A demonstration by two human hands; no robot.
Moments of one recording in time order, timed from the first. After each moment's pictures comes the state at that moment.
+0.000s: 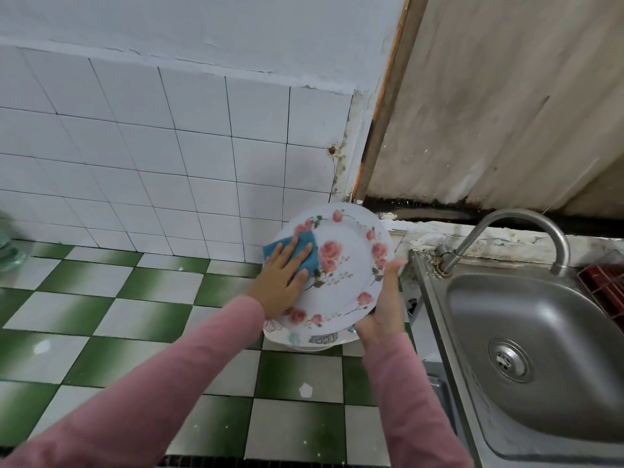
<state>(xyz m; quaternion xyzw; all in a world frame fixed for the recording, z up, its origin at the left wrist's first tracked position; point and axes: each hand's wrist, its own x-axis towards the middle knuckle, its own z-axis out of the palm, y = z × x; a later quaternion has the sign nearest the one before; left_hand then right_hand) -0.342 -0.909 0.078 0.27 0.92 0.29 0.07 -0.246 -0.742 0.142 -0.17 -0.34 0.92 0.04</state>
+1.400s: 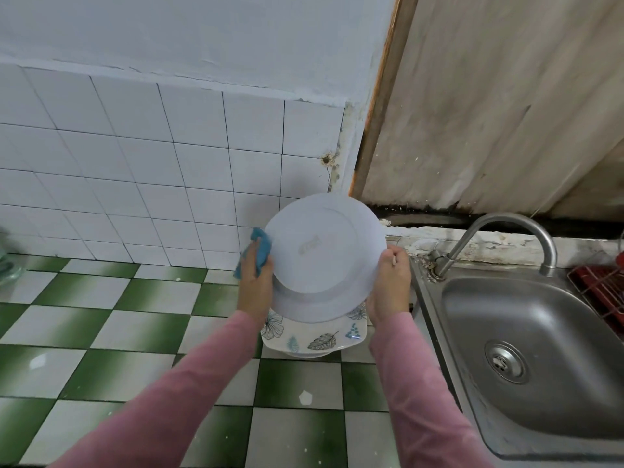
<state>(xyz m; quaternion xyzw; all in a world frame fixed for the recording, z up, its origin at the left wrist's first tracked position) -0.316 -0.909 0.112 -0.07 0.68 0.73 0.00 -0.266 -0.727 0.170 -0.26 -0.55 0.76 0.21</state>
